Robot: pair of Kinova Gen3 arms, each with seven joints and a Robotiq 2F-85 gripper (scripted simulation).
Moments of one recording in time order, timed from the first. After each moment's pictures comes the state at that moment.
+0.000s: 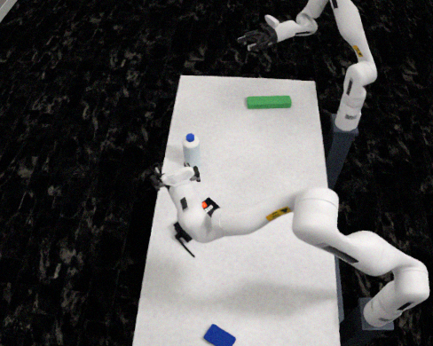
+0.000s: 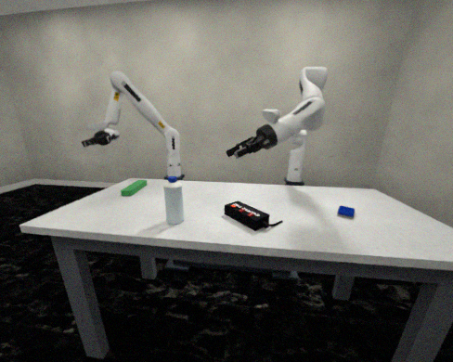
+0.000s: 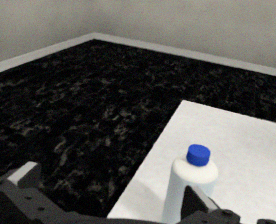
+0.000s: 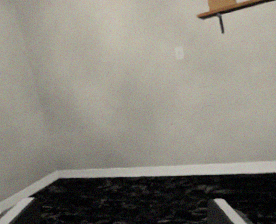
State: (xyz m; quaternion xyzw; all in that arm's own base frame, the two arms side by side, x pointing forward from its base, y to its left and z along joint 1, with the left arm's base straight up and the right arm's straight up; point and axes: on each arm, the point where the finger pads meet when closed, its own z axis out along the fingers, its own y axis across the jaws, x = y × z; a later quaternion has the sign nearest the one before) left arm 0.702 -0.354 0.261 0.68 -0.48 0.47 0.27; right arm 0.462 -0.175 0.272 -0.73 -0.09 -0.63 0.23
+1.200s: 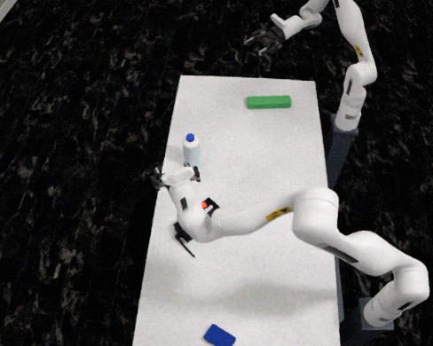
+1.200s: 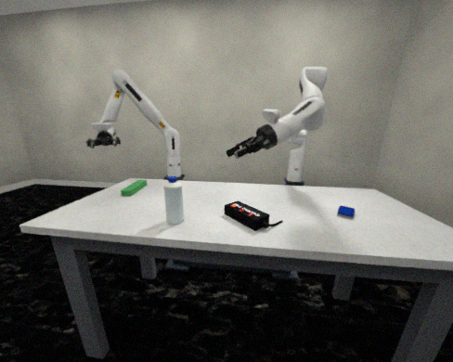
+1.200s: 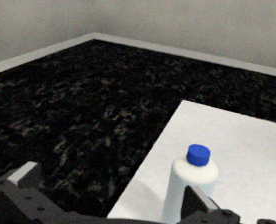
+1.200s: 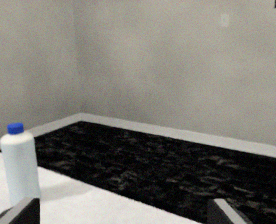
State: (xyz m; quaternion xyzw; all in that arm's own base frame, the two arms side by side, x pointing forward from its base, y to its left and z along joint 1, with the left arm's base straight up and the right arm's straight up) left arm 0.702 -0.354 0.261 0.68 -0.48 0.47 0.27; right arm 0.420 -0.179 0.251 -0.75 -0.21 -0.59 0.20
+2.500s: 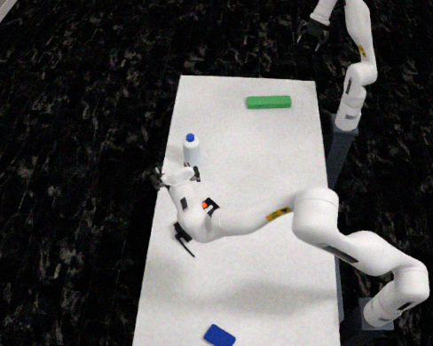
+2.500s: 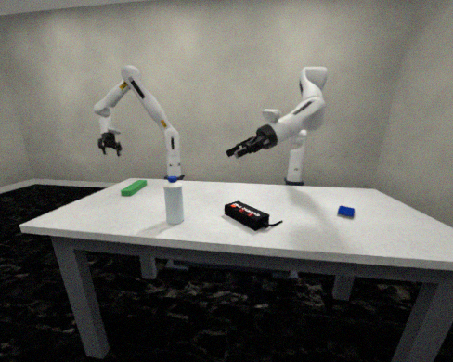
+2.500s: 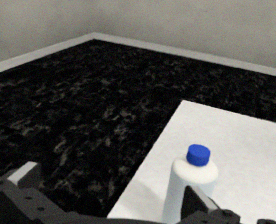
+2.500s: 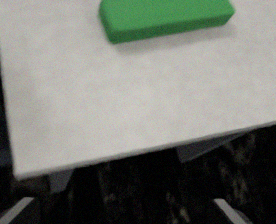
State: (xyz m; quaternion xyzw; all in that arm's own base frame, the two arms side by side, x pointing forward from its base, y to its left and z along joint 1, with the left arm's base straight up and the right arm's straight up) left arm 0.702 -0.354 0.261 0.68 -0.48 0.47 0.27; right arm 0.163 -0.338 0.166 -0.76 -0.60 -0.24 0.02
